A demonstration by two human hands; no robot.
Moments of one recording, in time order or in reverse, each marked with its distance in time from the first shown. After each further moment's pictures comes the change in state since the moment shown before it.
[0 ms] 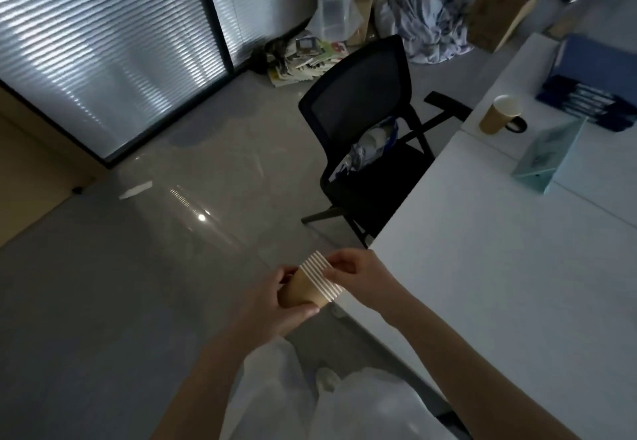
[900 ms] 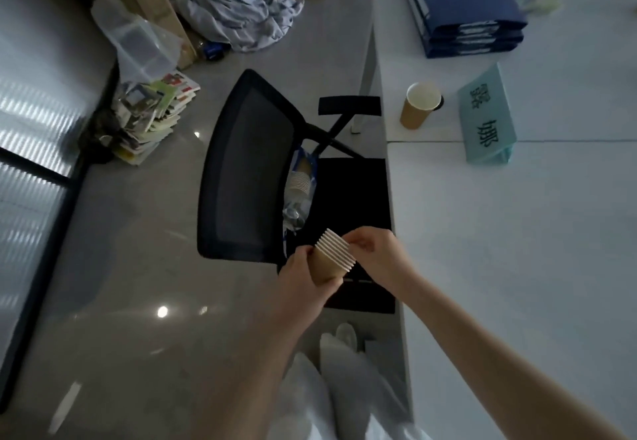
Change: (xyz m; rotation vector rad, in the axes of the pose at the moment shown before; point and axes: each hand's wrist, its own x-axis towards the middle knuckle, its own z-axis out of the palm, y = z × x) left_hand 0.368 0.154 0.004 0.477 -0.325 0.327; right_hand 0.241 0.019 -0.156 0.279 0.719 0.388
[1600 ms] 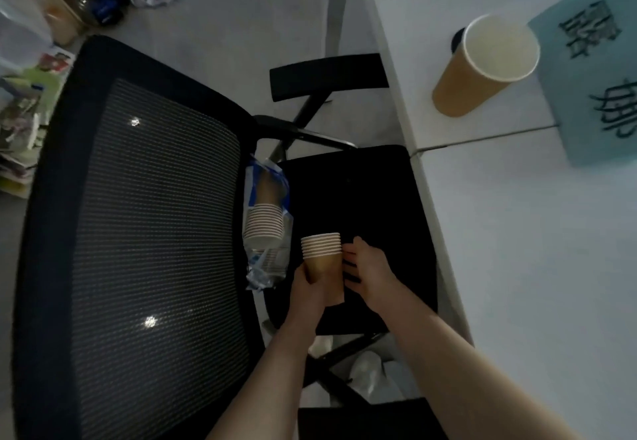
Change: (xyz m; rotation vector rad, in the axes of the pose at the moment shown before) left_hand 0.283 -0.066 0.128 -0.459 -0.300 -0.477; right_hand 0.266 0.119 0.080 0.913 0.122 0.798
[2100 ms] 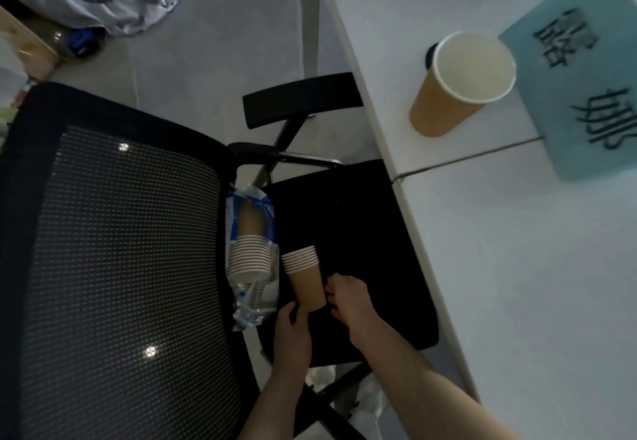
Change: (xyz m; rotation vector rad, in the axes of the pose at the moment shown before) left_hand 0.034 -0.049 -0.009 0.048 0.138 -0.047; right_hand 0.012 0.011 0.015 -0.119 0.093 0.017
